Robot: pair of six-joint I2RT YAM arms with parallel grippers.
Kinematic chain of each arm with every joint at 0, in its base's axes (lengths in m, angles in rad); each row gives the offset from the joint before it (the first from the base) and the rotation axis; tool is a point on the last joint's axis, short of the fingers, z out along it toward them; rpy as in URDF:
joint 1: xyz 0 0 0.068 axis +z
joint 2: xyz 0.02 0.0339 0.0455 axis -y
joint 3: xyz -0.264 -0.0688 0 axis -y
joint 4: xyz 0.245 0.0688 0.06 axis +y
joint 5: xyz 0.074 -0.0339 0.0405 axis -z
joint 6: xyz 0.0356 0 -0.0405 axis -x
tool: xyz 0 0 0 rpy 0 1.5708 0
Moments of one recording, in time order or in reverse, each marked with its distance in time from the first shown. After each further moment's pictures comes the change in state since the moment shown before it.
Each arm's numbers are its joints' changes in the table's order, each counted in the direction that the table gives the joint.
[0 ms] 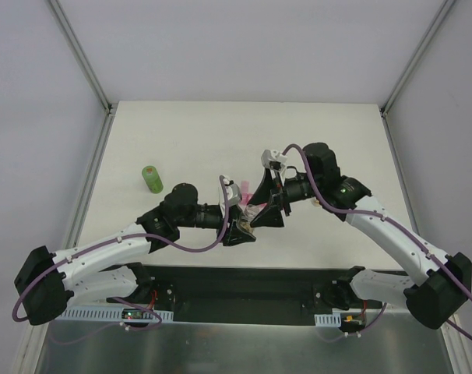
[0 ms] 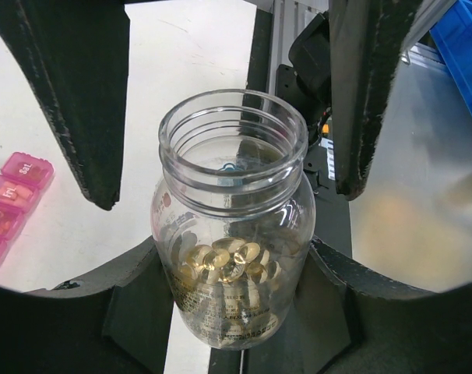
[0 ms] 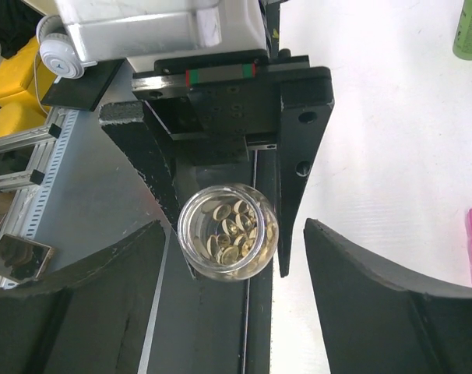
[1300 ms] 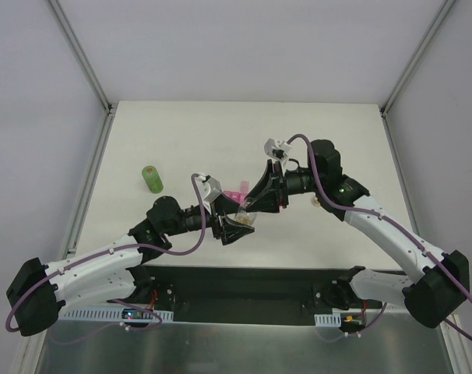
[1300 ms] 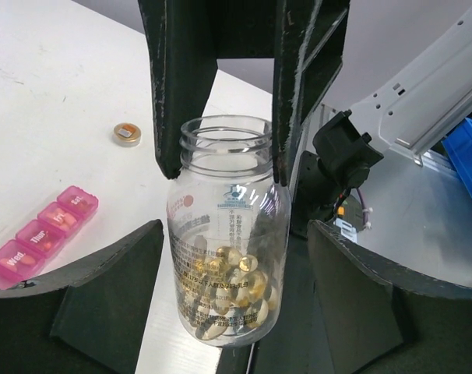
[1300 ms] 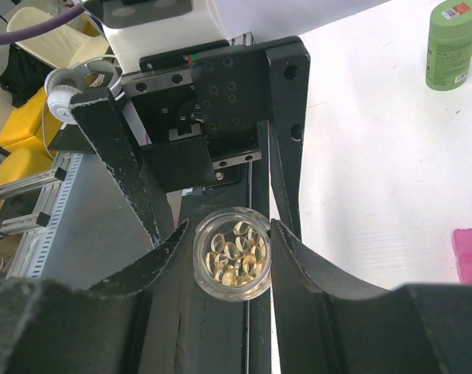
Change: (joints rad) left arm 0.000 0.125 -0.154 -0.270 -0.208 0.165; right arm -0.024 -0.015 -0.021 -0.231 0.013 -0.208
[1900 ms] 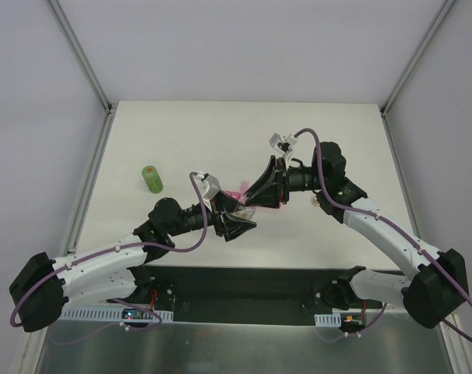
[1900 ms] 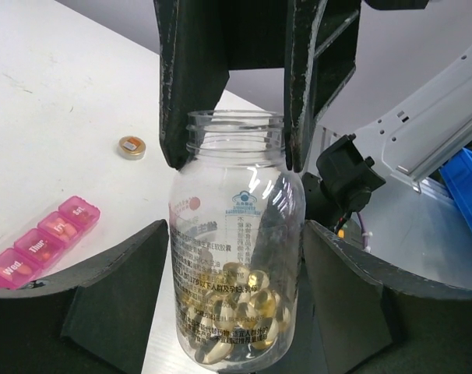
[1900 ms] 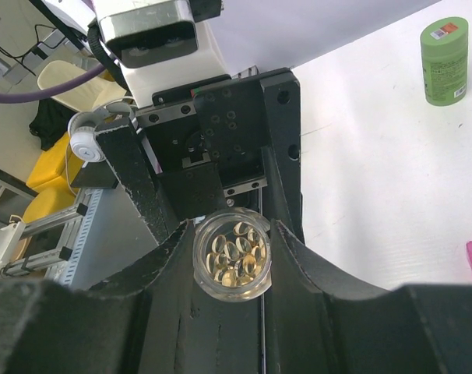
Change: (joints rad) left arm 0.000 -0.049 -0.029 -0.129 -0.037 0.055; right arm -0.034 -0.001 -0.087 -0.280 -0.006 -0.253
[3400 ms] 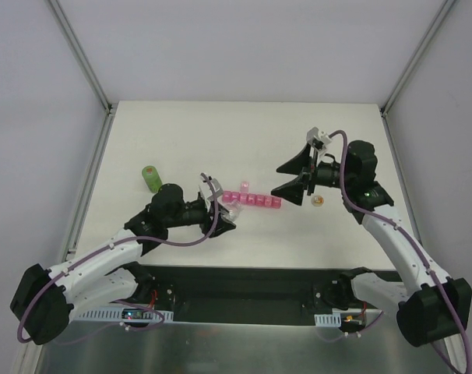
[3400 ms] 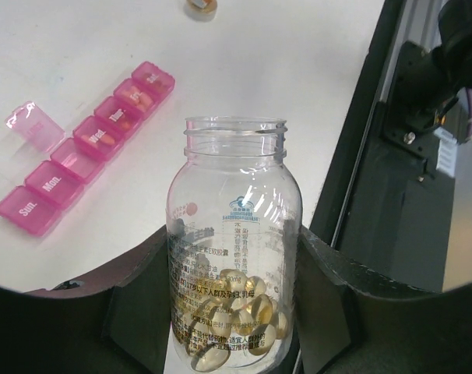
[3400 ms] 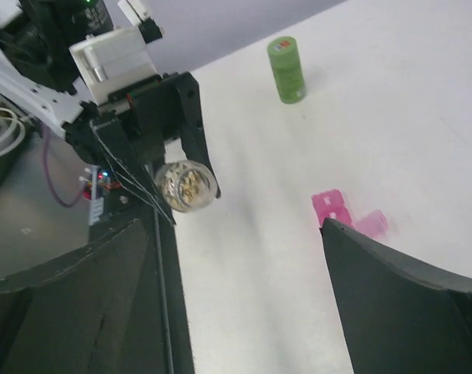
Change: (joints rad) left arm 0.175 0.033 0.051 0.472 0.126 -0.264; right arm -0.261 0.091 -0.030 0.124 -0.003 0.226
